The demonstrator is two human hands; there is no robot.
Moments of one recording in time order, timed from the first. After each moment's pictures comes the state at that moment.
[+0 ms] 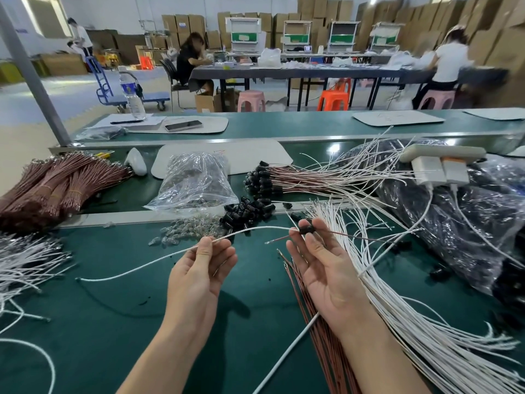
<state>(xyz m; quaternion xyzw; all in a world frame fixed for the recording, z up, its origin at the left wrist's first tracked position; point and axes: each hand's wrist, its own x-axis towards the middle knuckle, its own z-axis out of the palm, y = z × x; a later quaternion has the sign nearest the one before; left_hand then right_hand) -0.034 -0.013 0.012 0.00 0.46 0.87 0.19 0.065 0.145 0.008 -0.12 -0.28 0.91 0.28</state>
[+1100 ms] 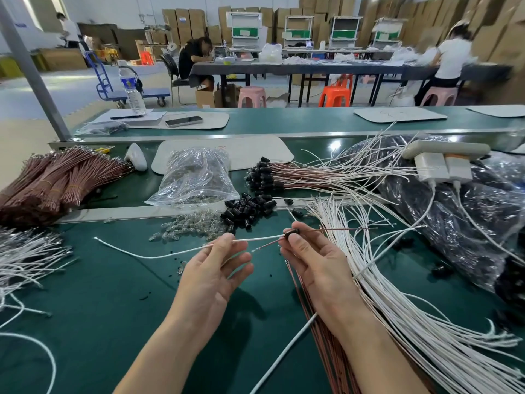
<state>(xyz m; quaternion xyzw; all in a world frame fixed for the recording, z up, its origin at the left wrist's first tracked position) -0.031 -0.012 0.009 0.03 0.47 0.84 0.29 0.059 0.135 0.002 -0.17 -0.40 0.85 0.30</state>
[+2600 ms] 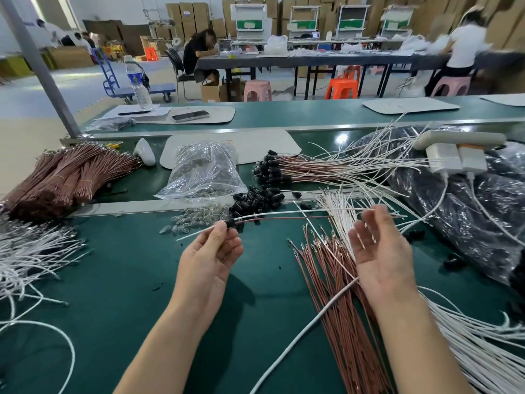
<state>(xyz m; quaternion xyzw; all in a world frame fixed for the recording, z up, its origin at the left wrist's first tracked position) -0.044 -0.019 0.010 0.03 0.46 0.86 0.24 0.095 0.175 0.020 -0.24 -0.32 0.81 0.42</state>
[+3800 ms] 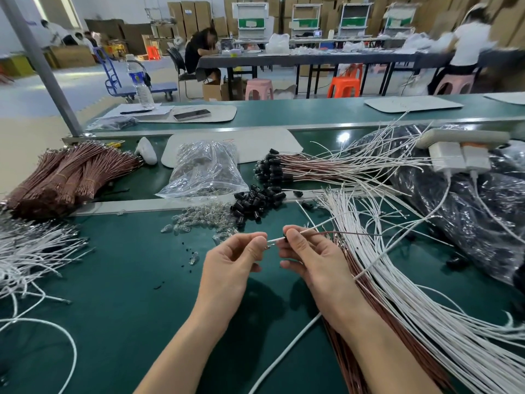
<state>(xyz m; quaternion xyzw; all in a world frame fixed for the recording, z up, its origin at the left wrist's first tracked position) -0.022 -0.009 0.000 0.19 0.63 0.73 0.17 0.060 0.114 0.003 -0.19 -0.51 0.80 0.24</state>
